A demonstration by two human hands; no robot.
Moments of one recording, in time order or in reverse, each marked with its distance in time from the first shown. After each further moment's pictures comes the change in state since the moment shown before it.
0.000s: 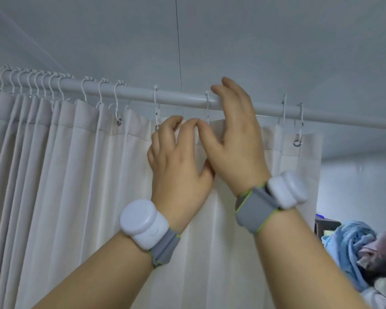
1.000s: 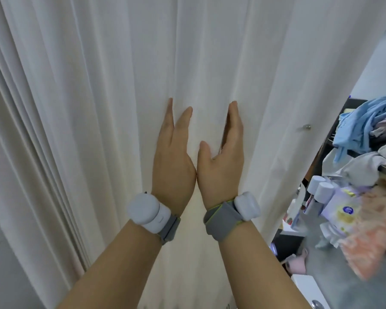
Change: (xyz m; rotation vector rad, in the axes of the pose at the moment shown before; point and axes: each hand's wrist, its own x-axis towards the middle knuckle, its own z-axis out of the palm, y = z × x) left_hand -0.235 -0.050 -0.023 -0.091 -0.387 -0.285; right_hand -0.284 -0.062 0.021 0.319 -0.060 0.814
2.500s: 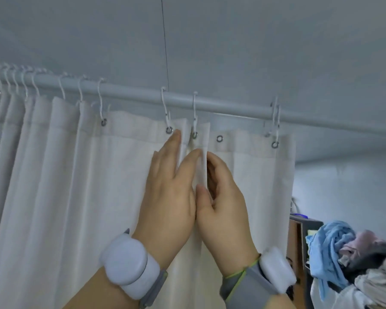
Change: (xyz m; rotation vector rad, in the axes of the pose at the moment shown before) left_hand 0.179 0.089 -0.036 0.110 0.194 0.433; right_hand 0.165 -0.107 -0.026 -0.059 -0.168 -0.312
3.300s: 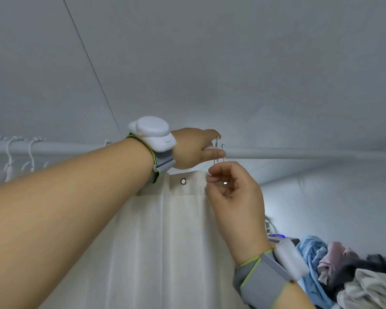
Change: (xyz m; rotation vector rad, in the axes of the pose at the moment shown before) left_hand 0.204 0.070 0.023 0.211 -0.701 0.365; right_hand 0.064 -0.010 -0.087 0.033 0.350 -0.043
